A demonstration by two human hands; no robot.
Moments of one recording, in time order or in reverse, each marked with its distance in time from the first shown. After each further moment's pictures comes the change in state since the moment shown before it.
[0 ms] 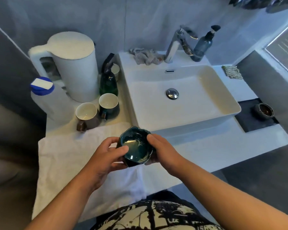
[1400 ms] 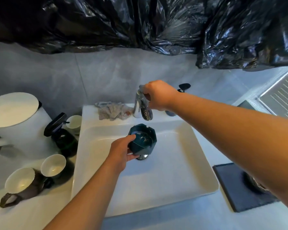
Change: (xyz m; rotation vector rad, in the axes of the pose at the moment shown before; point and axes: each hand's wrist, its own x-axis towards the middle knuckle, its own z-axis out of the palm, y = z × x) left_hand 0.264 0.136 0.226 -0.304 0.220 0.016; right_hand 0.210 -0.301 -0.269 -1.628 0.161 -0.790
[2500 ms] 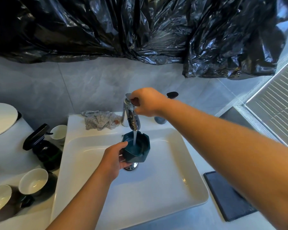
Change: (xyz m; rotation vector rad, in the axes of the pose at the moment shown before) left_hand 0.009 0.003 0.019 -0.025 -0.076 -0.003; right_hand -0.008 0.007 -0.013 0.245 0.003 0.106
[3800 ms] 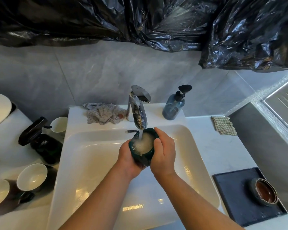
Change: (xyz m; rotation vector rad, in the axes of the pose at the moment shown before) left_hand 0.031 -0.016 0.036 -0.317 -0.059 -0.257; right_hand -0.093 -0.018 0.164 0.853 0.619 0.513
